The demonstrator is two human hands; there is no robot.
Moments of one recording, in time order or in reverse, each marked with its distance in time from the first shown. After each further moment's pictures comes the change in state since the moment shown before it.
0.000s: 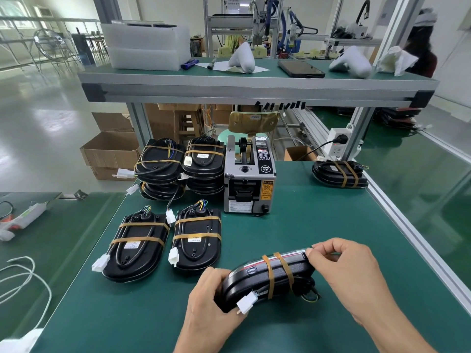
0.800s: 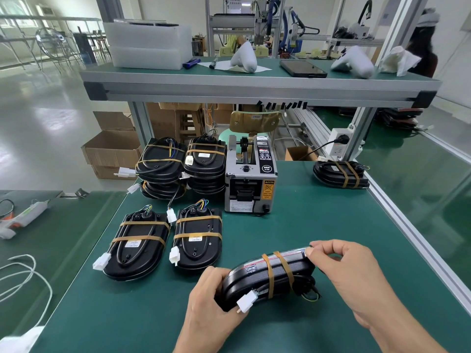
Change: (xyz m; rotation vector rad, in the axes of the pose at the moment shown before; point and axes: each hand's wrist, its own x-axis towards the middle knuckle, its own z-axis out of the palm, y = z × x) left_hand 0.000 -0.003 0.000 0.020 0.004 0.007; right_hand 0.007 0.010 0.001 0.200 -0.083 0.059
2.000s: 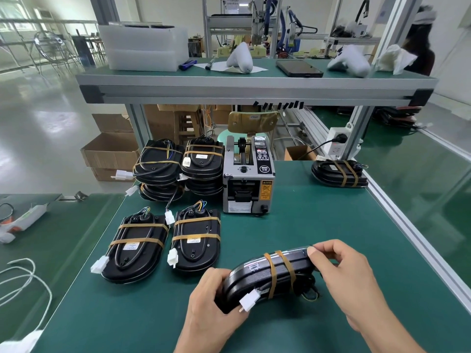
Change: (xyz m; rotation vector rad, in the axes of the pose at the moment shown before) left_hand 0.001 0.003 0.005 -0.047 0.016 -0.017; right_hand 0.004 0.025 0.008 -0.088 0.132 -0.038
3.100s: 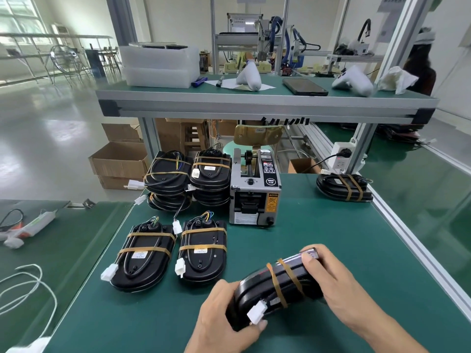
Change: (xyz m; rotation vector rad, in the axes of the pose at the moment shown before) left_hand -0.001 0.006 -0.004 0.026 -0.069 0.026; right_hand -0.002 -0.029 -0.004 0.003 -0.453 -0.095
